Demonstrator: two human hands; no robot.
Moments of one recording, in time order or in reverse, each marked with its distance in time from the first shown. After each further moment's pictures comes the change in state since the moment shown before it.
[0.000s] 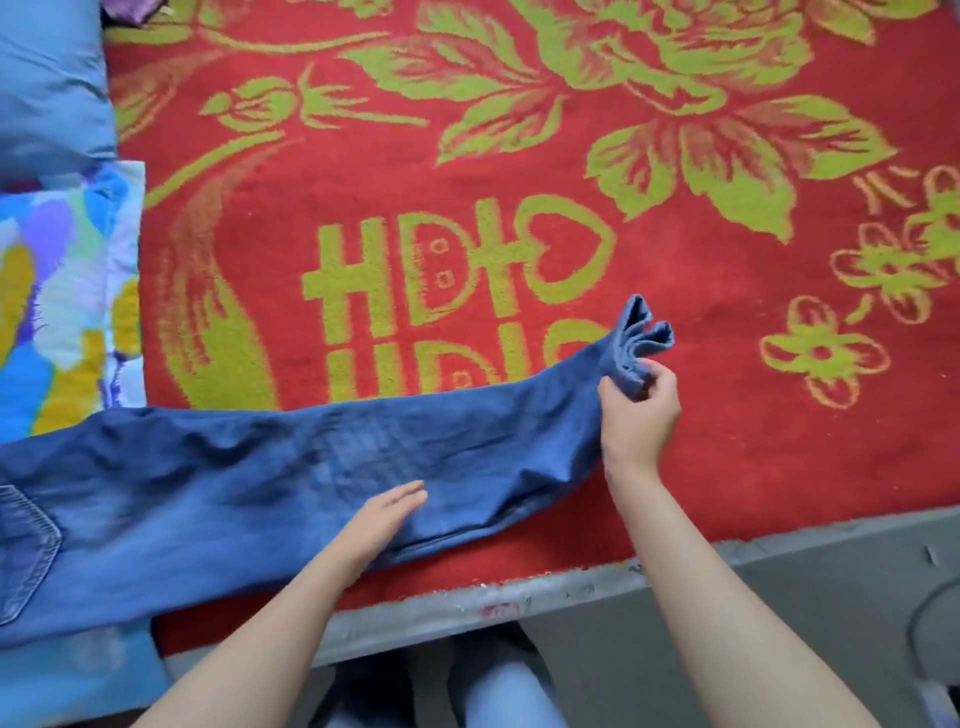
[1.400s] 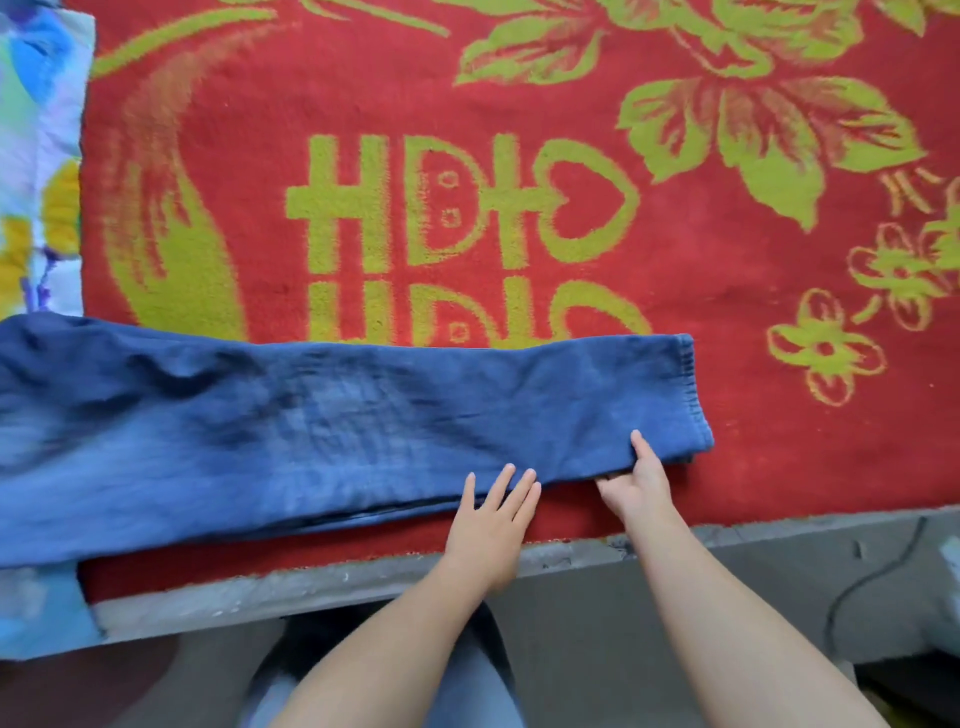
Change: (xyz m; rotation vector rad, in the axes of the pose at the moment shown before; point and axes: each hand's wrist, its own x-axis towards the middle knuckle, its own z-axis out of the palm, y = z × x) left_hand 0.014 -0.024 0.135 1.321 -0.114 0.491; right_hand 0.006 0.107 -0.034 0.521 -0.012 1.045
